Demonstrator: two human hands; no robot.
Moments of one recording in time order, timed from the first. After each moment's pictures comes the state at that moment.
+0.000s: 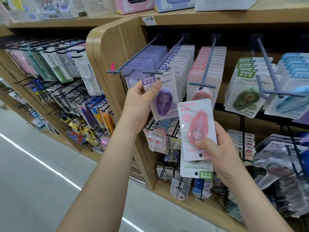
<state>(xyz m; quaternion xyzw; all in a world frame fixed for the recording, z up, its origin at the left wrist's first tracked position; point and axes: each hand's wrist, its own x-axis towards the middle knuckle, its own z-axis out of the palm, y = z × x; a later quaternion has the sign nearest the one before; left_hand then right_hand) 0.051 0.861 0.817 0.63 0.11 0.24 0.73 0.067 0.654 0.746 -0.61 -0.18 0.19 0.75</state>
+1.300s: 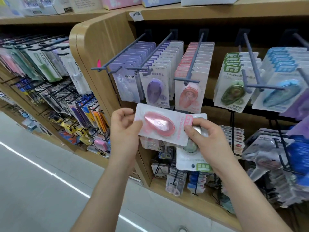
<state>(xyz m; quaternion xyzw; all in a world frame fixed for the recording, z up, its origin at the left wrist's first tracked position) -0.004 0.821 0.778 0.63 0.28 0.33 0.65 0.076 0.650 0.751 -0.70 -0.19 0.13 0.67</state>
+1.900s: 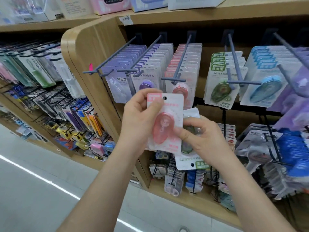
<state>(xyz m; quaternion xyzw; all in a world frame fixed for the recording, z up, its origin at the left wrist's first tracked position) 0.018 0.791 0.816 0.67 0.09 0.26 0.69 0.069 0.637 0.771 -0.74 -0.29 0.07 0.61</state>
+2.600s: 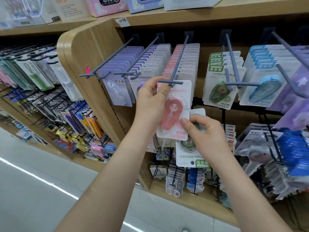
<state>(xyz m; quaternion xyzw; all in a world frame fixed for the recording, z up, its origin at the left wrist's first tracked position) 0.069 0.782 0.825 0.69 0.12 0.25 0.67 0.077 0.638 0.763 -0.74 -0.21 0.04 0.64</state>
